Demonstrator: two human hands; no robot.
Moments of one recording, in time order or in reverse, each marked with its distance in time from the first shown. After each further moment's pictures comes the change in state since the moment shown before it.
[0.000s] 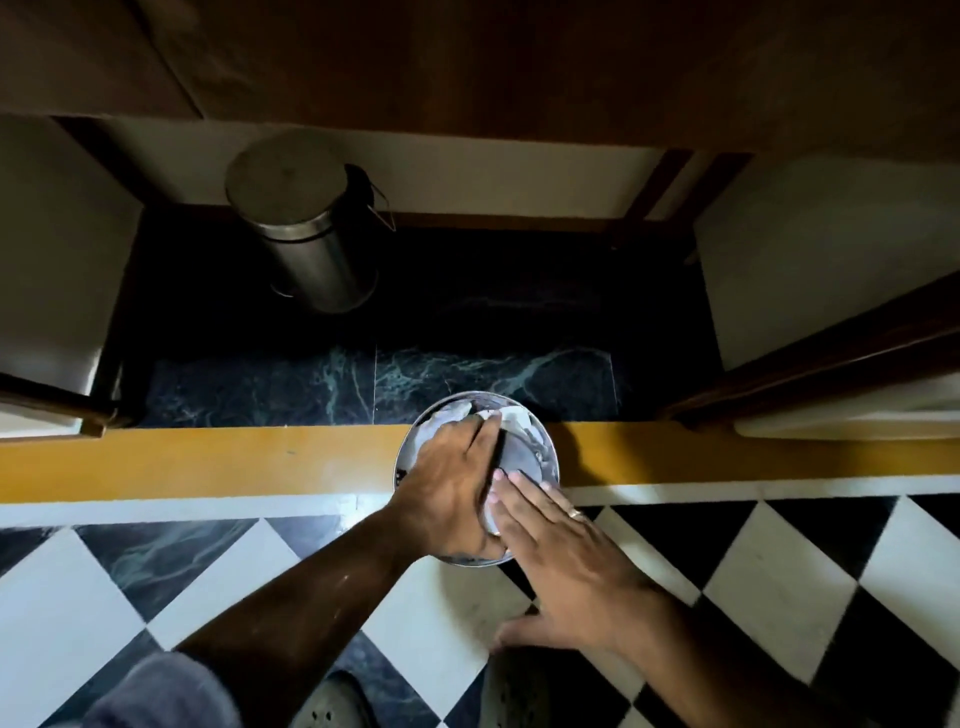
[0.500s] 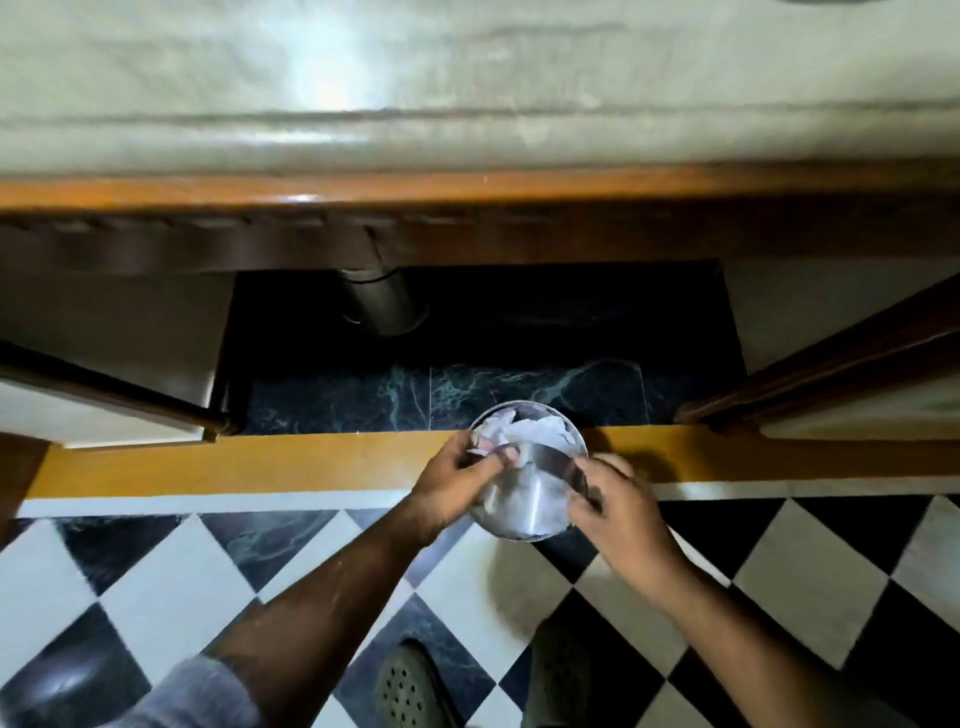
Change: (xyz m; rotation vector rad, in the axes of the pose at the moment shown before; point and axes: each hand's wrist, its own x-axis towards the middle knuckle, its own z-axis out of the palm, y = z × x) left_hand -0.048 0.026 -0.097 -1.056 -0.045 -0.704; right_hand -0.012 -0.015 -0.050 0.698 0.398 0.493
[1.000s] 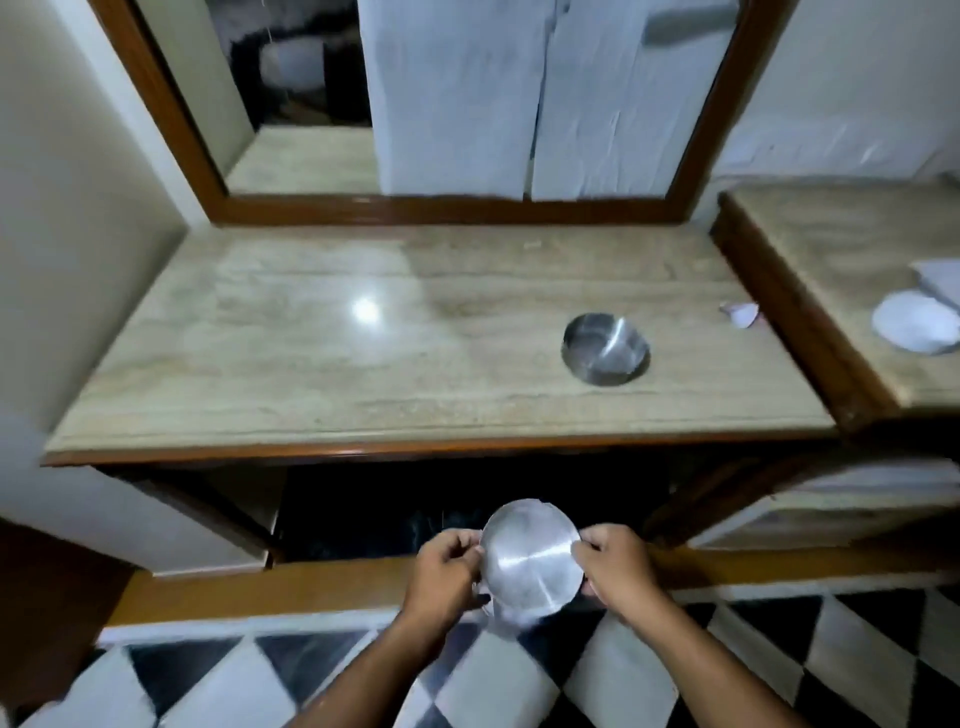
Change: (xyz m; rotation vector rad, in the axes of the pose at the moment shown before) left_hand -0.289 0.171 -0.052 -0.194 0.124 0.070; right_hand -0.132 -0.241 -0.176 0.228 0.084 0.277
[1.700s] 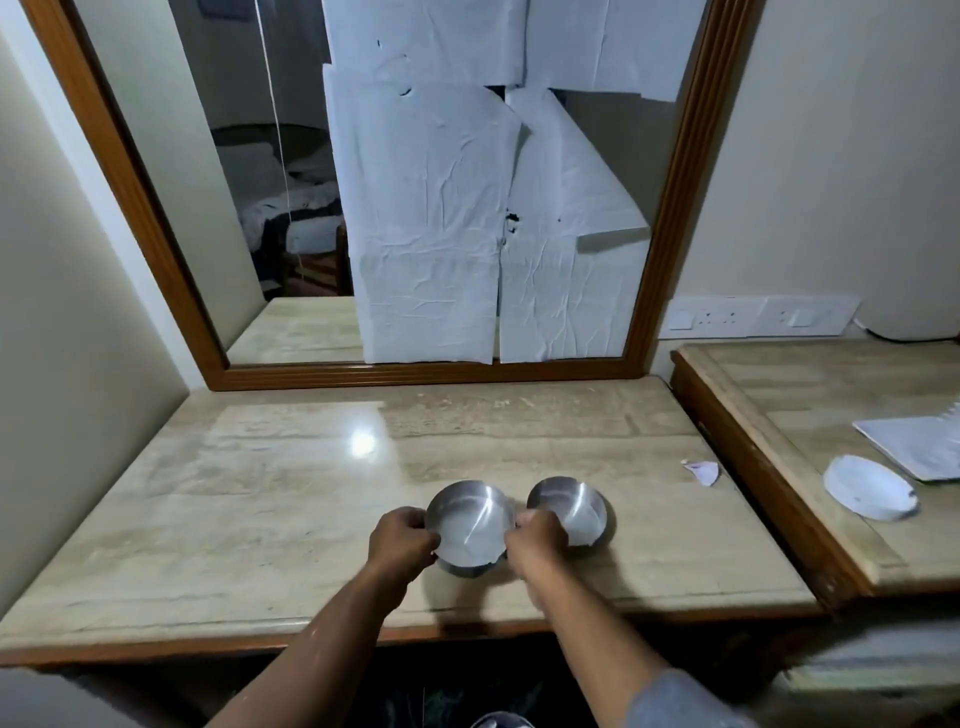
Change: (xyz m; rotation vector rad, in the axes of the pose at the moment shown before) left_hand 0.082 0.213 0.013 0.191 0.188 0.280; right_hand 0.104 -0.188 -0.057 0.271 0.058 0.032
